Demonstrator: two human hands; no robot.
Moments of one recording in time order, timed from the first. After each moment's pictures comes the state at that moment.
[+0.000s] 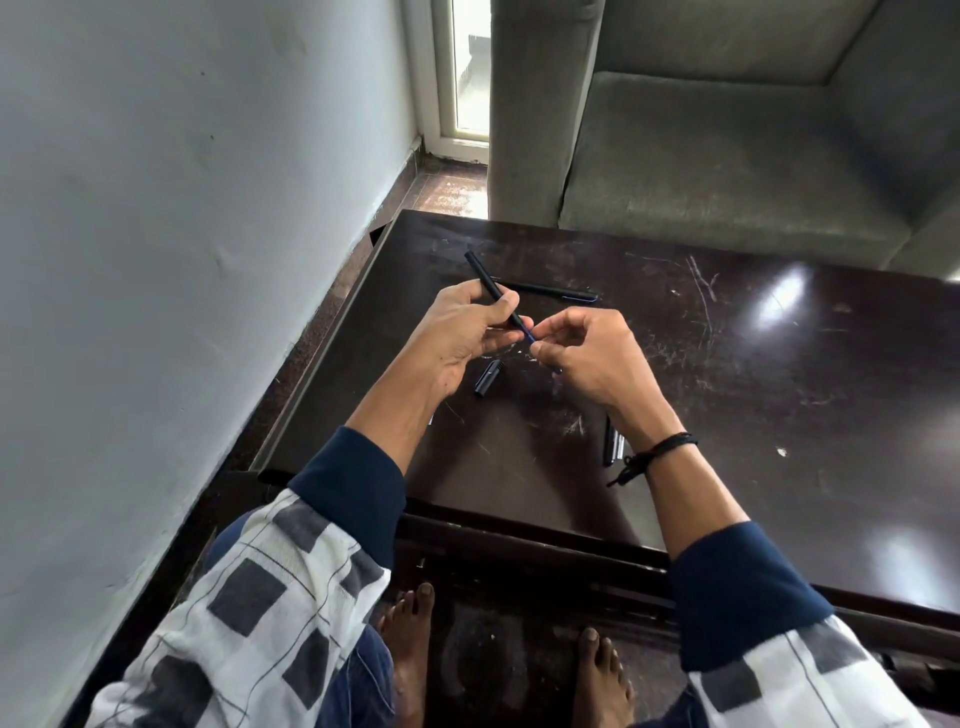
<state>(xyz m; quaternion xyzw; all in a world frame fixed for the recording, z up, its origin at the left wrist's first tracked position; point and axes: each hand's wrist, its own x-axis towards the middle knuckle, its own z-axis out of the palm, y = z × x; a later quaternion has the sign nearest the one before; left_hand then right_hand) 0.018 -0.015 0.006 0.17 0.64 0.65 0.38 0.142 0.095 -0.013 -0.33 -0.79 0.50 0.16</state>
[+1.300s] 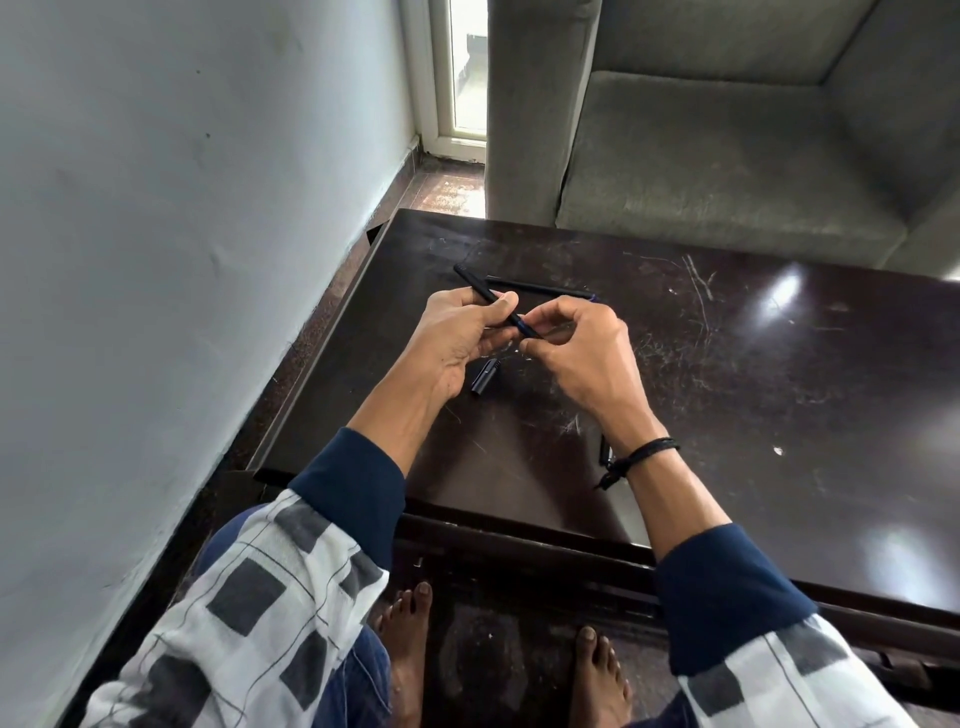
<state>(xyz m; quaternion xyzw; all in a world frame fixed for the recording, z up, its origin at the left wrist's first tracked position) 0.019 -0.009 -0.005 0.10 0.63 0.68 0.36 0.141 0.081 -0.007 -0.31 -0.82 0.43 0.22</state>
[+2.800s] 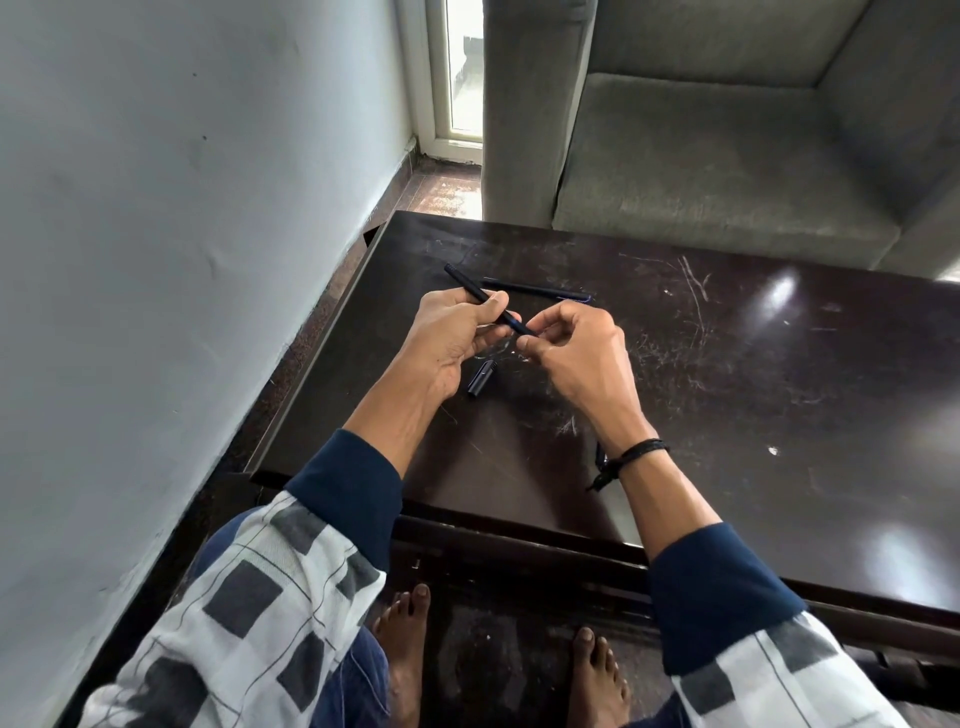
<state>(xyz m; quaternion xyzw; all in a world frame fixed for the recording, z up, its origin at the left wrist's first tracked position) 0.020 -0.010 0.000 0.10 0.64 0.68 0.35 0.142 0.078 -0.008 -0.36 -0.79 0.44 0.22</state>
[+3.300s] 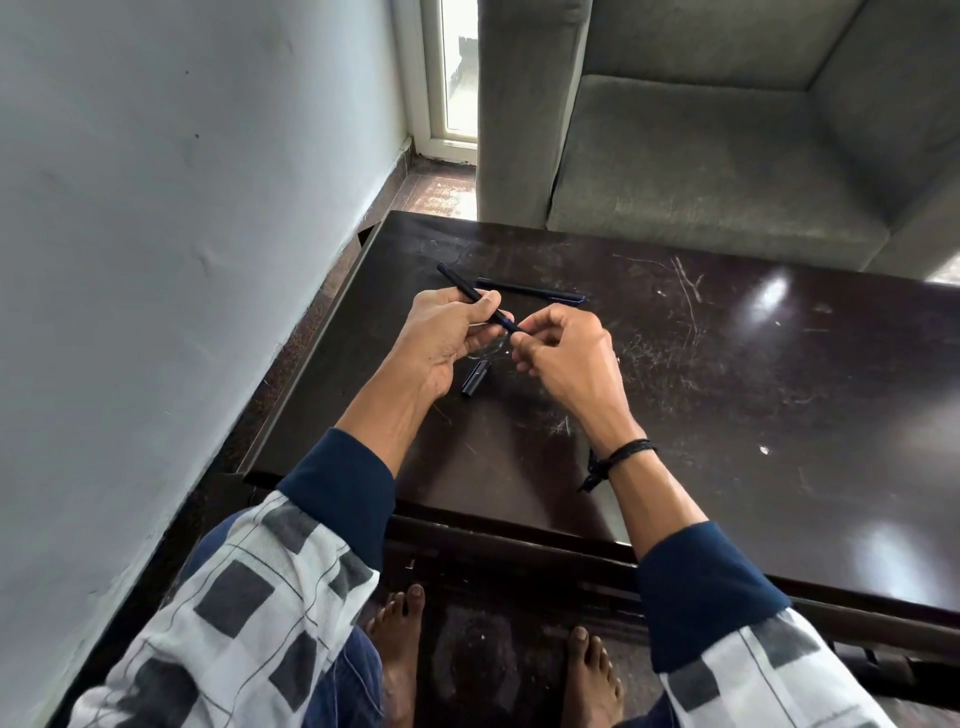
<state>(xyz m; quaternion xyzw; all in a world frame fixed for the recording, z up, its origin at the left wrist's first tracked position) 0.020 -0.011 0.002 0.10 0.64 0.68 0.35 0.141 0.075 -0.010 -0.35 -0.78 0.47 0.21</state>
